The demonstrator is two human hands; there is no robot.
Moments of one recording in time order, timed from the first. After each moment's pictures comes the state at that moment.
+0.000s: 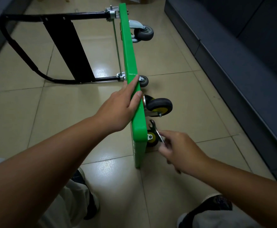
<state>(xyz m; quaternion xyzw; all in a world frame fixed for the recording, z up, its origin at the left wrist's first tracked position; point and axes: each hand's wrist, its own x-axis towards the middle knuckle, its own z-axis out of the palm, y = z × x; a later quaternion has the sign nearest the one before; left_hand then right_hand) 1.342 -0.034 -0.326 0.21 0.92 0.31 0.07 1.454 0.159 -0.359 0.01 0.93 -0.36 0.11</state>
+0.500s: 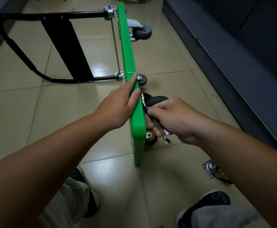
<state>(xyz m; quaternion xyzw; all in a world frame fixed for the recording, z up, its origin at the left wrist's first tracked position) 1.345 -0.034 -0.321 0.21 0.93 0.31 0.06 1.409 0.134 -0.292 0.13 0.77 -0.59 0.20</state>
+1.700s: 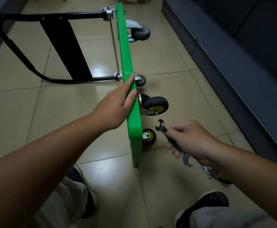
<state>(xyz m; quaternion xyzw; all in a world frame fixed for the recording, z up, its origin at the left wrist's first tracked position) 1.345 -0.036 -0.322 0.21 0.92 0.33 0.08 1.453 0.172 -0.323 0.19 0.80 -0.54 0.19</state>
